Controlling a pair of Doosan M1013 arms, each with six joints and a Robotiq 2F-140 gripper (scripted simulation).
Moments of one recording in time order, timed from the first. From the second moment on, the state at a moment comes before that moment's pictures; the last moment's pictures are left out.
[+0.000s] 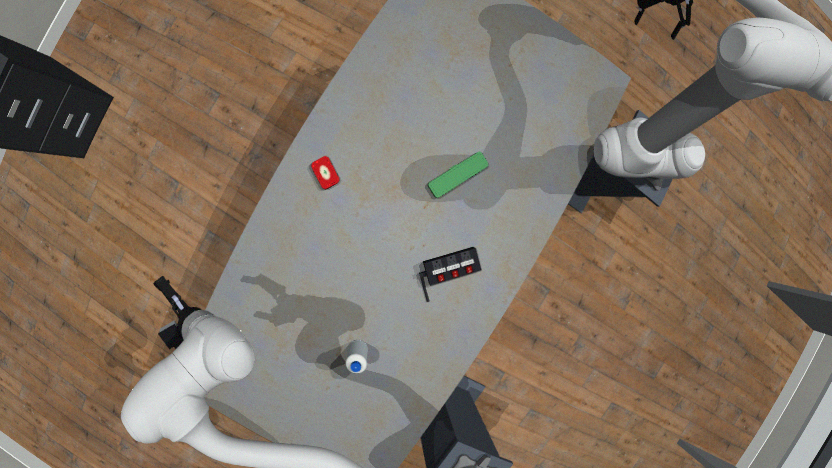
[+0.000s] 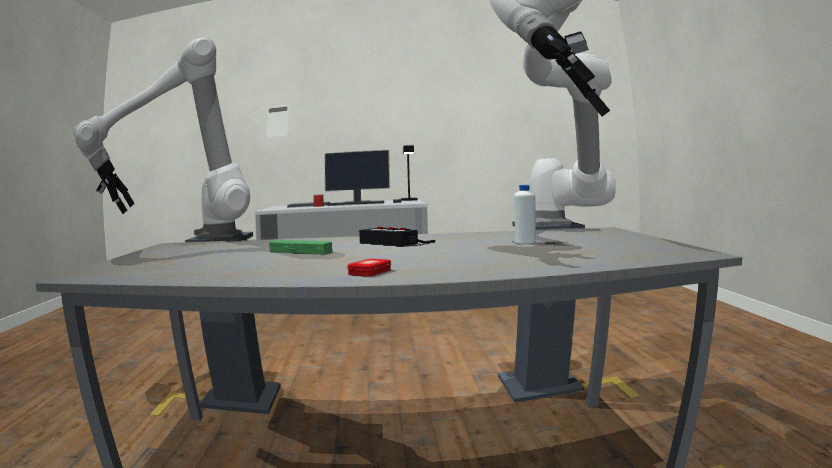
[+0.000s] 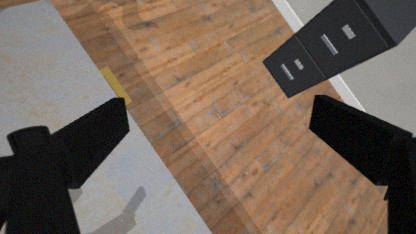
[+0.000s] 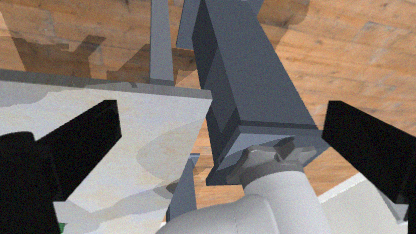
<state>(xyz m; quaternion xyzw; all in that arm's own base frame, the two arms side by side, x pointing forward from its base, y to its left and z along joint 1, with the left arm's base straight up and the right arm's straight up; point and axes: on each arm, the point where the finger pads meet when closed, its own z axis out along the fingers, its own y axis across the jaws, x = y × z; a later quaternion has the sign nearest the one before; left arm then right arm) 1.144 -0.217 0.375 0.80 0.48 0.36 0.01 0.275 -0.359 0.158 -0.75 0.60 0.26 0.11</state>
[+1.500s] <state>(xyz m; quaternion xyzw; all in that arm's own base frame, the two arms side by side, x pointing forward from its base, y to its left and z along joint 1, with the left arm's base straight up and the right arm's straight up) 1.144 -0.217 0.375 0.80 0.48 0.36 0.01 0.032 -0.321 0.121 -0.67 0.64 0.26 0.28</state>
